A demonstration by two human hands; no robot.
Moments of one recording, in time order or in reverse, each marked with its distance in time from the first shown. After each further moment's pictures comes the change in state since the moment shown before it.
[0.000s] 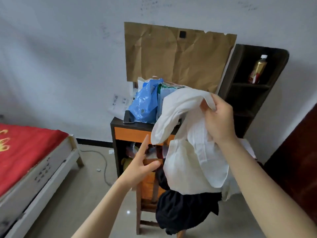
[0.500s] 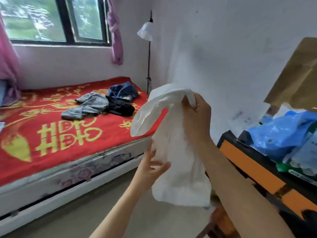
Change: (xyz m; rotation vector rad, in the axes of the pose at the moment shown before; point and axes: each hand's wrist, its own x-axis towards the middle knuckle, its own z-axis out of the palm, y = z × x) left_hand -0.207 -0.001 -0.085 -0.068 1.093 -0.172; right_hand -0.103 -0.124 0.266 0.523 -0.667 -0.036
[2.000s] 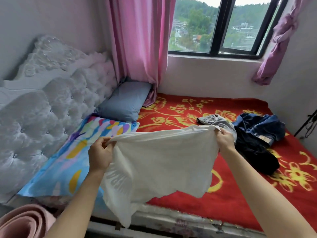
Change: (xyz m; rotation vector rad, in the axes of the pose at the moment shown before) left_hand 0.087 -0.013 -0.699 0.591 1.414 -0.045; right_hand 0.135 0.111 0.709 0.128 -0.666 0.359
